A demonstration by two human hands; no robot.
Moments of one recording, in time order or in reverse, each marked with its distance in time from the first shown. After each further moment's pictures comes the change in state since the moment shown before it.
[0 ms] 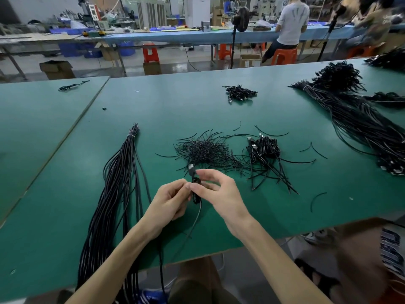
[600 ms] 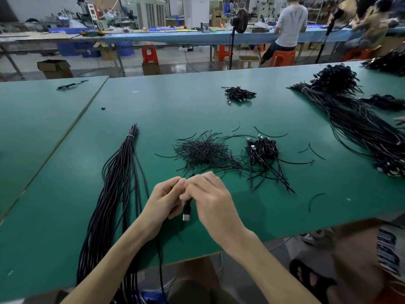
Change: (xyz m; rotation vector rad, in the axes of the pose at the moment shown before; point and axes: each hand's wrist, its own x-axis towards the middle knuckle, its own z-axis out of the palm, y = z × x) left_hand 0.000 0.000 -0.005 -0.073 0.036 -0.040; right_hand -0.010 0.013 0.013 -0.924 0.096 -0.990
